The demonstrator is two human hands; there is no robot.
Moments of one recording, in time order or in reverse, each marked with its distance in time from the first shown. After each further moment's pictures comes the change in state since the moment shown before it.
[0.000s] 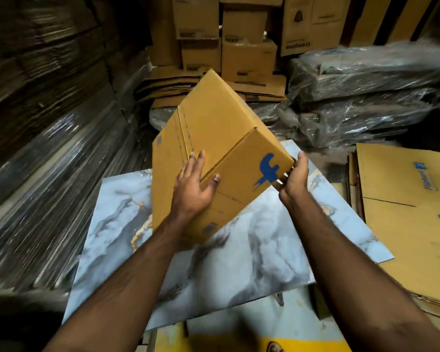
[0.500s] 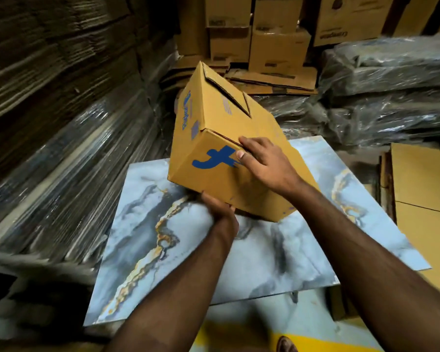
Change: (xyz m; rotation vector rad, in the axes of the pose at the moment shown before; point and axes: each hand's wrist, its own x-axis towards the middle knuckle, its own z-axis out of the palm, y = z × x) left_hand -0.030 0.007 0.049 -1.442 0.467 -1.085; right_hand -0.052 0.016 0.078 -1.269 -0.589 -0.803
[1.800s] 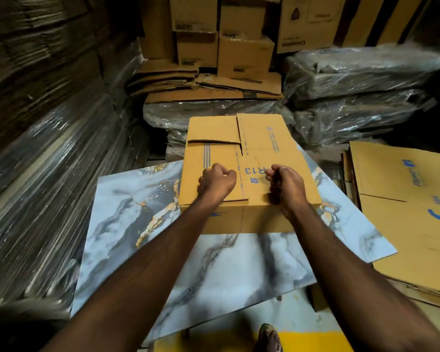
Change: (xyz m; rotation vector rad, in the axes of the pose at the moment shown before) left_hand 0.007 0.056 0.053 1.472 -0.310 0.458; right_hand -0.021 0.082 0.028 0.984 0.557 0.688
